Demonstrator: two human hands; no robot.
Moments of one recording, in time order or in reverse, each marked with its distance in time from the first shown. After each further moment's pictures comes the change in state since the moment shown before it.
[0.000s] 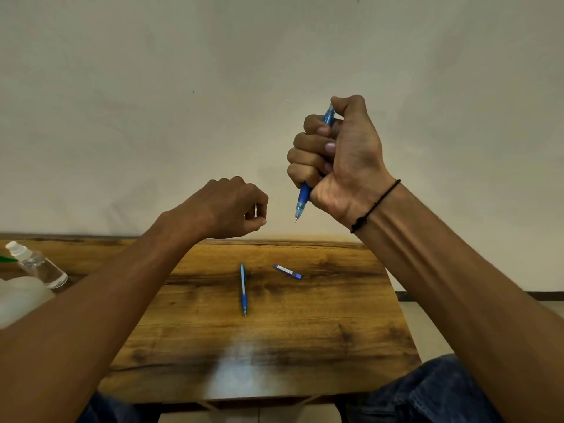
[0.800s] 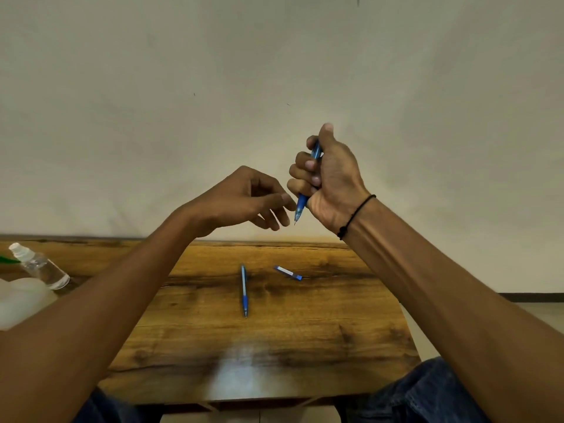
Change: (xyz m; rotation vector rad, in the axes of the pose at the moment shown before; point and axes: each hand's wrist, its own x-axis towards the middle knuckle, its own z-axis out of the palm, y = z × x) left_hand -0.004 0.022 -0.021 -1.002 -0.057 -0.068; right_hand 0.028 0.022 -0.027 -0.082 0.131 -0.097
